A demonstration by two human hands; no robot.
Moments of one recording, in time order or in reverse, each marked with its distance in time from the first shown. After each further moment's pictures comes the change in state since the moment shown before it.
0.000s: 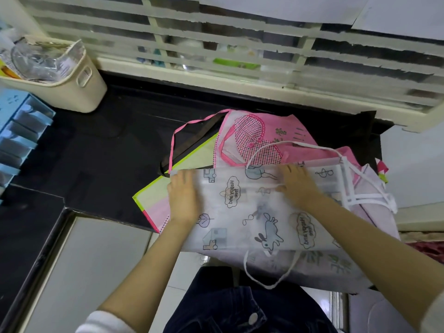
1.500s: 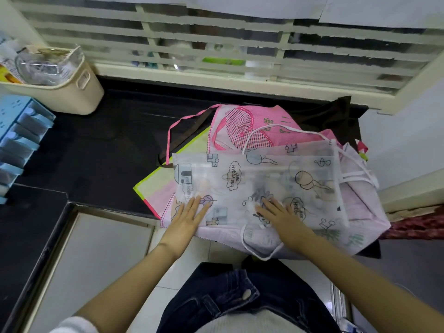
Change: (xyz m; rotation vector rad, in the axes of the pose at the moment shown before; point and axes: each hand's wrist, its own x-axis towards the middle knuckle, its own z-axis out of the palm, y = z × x) left_hand -0.091 -0.052 0.004 0.369 -0.495 0.520; right_hand -0.129 -0.038 0.050 -0.040 -0.270 -0.187
